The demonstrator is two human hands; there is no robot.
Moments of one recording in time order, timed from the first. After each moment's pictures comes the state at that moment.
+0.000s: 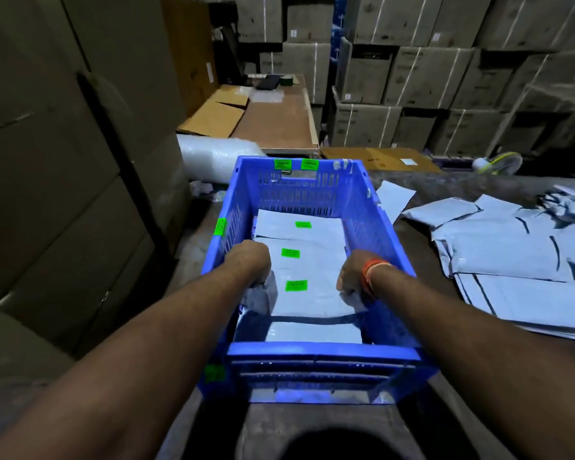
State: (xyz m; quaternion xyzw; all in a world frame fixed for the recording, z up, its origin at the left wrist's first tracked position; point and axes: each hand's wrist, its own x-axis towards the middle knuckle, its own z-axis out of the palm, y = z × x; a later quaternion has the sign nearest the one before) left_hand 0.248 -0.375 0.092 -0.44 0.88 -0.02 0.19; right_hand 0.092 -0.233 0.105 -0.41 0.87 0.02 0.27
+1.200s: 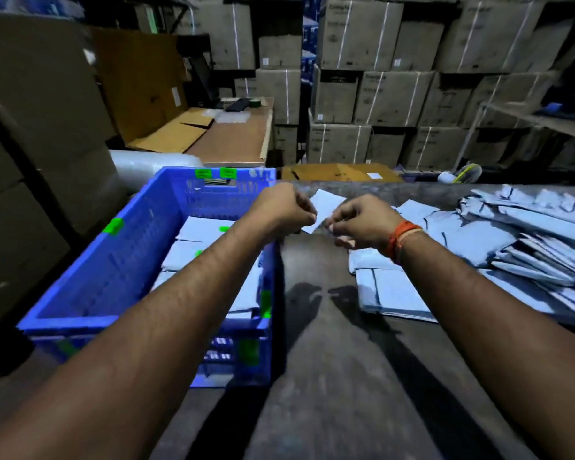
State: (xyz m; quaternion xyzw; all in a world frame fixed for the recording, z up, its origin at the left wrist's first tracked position) left_hand 0.080 -0.177 0.204 -0.33 0.88 0.32 -0.16; right_hand -0.059 -0.056 0.187 -0.41 0.78 -0.41 0.24
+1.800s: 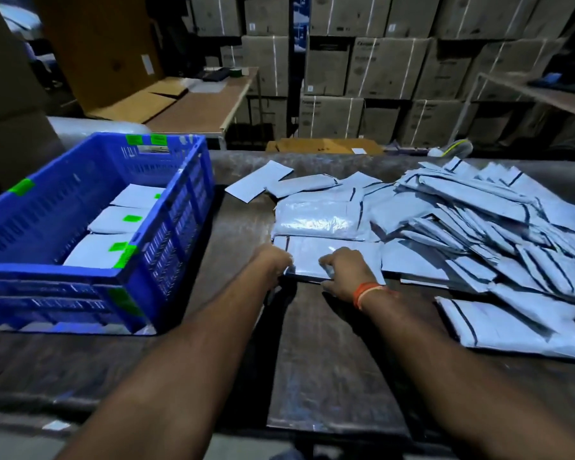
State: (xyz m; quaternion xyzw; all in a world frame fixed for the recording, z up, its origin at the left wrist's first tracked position) left_hand -0.071 -0.034 0.035 -0.53 0.66 0.52 -0.09; right_hand -0.200 0.100 0.032 -0.51 0.85 -0.06 0.10
